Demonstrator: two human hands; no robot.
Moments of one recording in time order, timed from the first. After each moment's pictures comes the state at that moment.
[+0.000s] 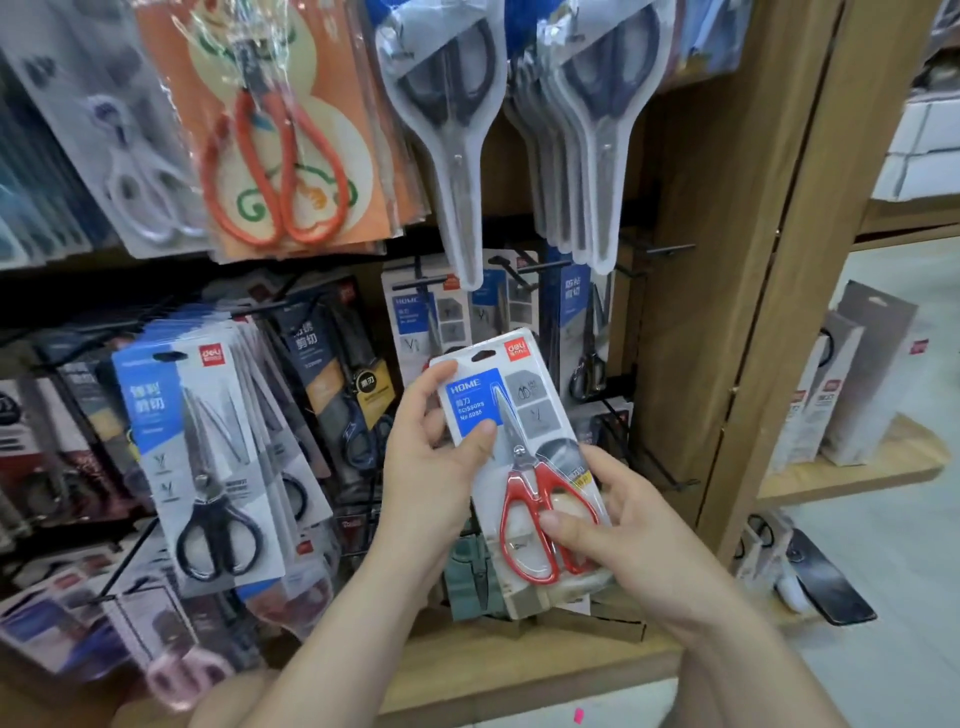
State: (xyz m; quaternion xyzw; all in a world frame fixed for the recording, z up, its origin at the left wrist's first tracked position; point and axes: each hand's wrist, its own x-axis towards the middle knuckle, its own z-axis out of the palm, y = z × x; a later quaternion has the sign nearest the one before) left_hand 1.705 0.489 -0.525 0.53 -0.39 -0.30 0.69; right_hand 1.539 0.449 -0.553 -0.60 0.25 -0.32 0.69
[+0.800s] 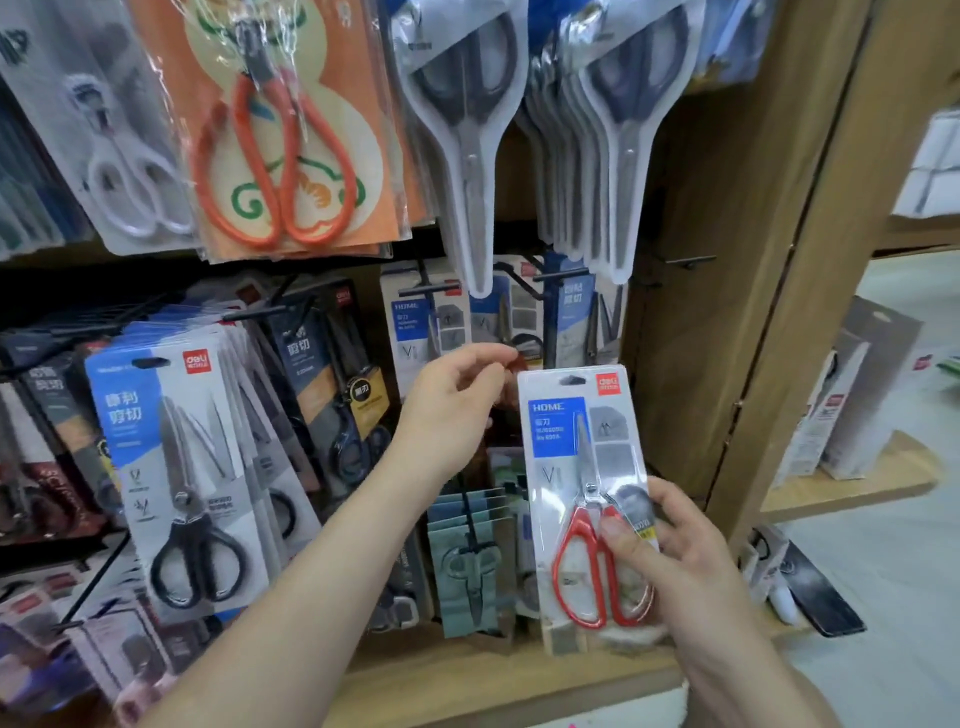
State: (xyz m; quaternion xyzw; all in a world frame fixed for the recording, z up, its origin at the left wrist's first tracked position) left_hand 1.729 0.442 -0.492 0.61 -0.51 -0.25 0.55; right_hand 1.533 0.455 -0.567 -0.50 0.35 -0.45 0.64
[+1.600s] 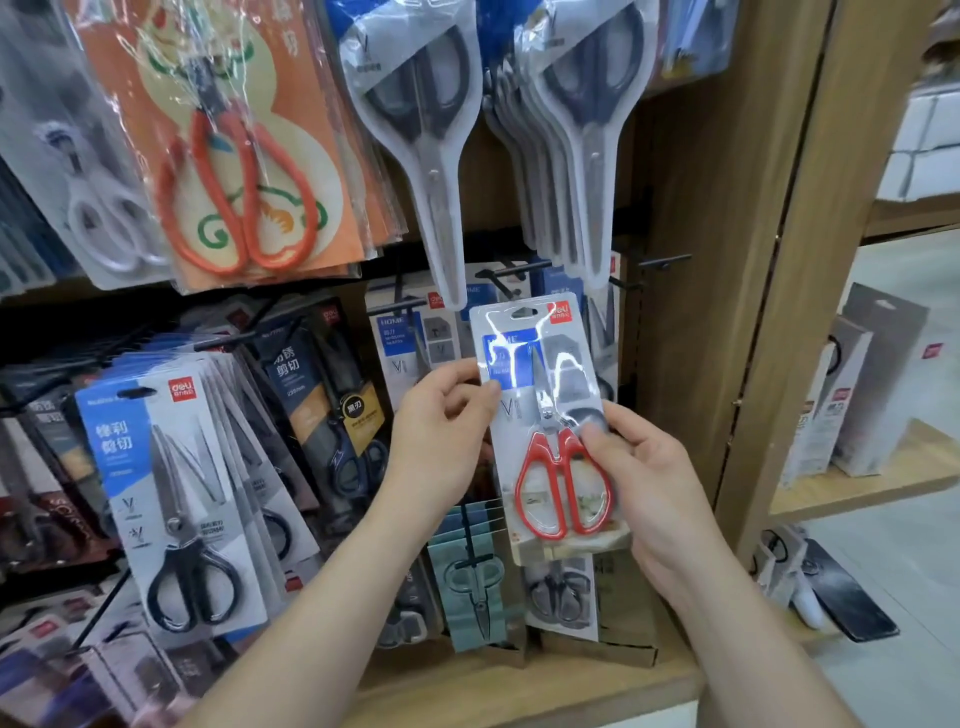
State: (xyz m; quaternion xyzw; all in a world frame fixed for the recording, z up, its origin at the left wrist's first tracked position) left_hand 1.713 0.448 -0.496 0.58 -0.50 -0.25 0.60; right_hand 1.553 0.410 -0.533 -0.51 0.31 -0.48 0.64
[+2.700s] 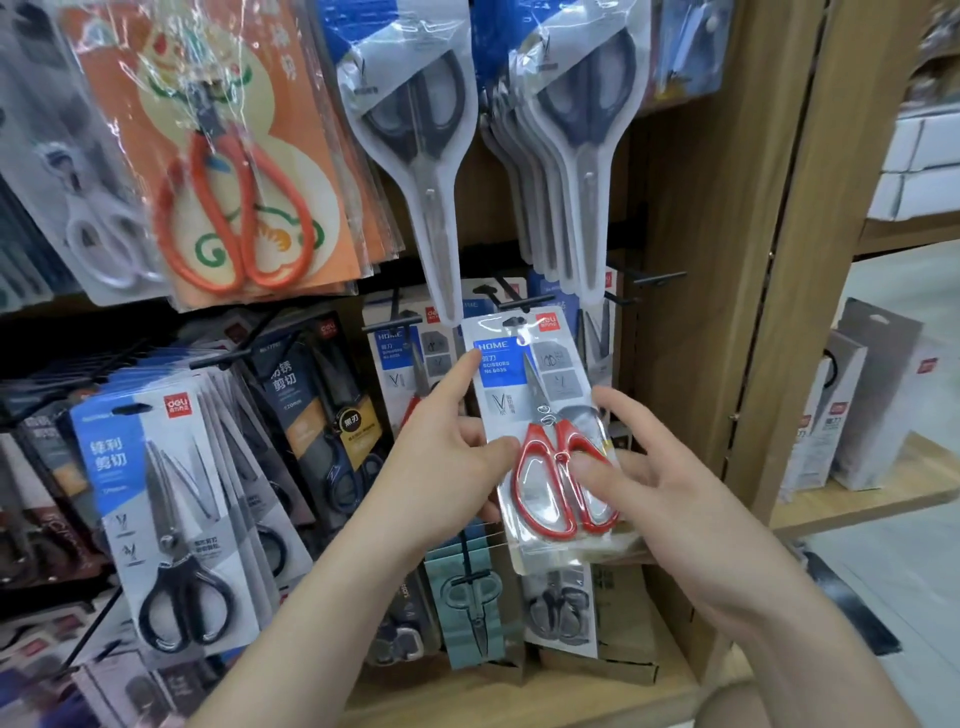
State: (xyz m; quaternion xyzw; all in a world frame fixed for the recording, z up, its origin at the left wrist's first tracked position) left_hand 1.699 0.476 -0.465 0.62 -0.53 -0.32 0.49; right_hand 1.529 0.429 -0.502 -0.63 0.31 -0.37 0.61
